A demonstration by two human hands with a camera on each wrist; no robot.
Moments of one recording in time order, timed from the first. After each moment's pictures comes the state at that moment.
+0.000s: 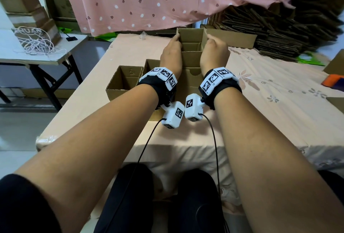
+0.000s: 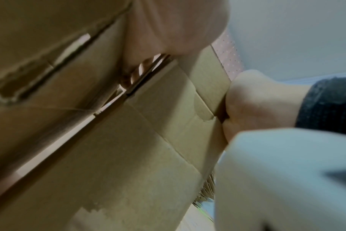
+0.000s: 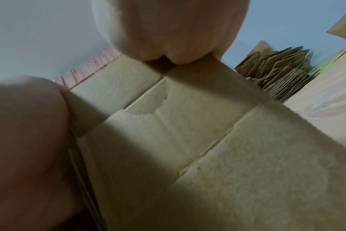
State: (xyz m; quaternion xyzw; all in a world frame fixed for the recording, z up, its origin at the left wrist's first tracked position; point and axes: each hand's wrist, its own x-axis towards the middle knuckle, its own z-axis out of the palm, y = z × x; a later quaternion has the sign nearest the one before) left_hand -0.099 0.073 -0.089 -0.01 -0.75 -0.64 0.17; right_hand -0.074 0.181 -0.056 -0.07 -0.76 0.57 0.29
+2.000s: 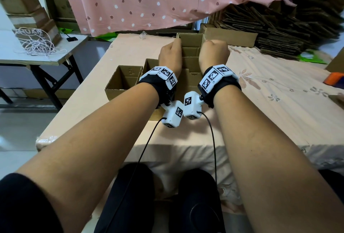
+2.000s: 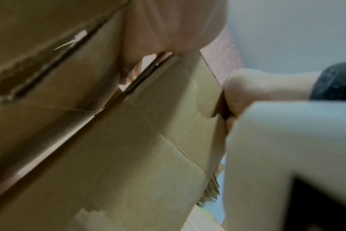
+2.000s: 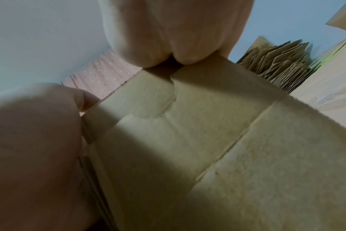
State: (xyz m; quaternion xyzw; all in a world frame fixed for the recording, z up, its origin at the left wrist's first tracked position) left_hand -0.078 0.079 -0.073 0.03 -0.76 -0.63 0.19; right_hand -0.062 0.181 -0.043 -0.13 -0.80 0.53 0.24
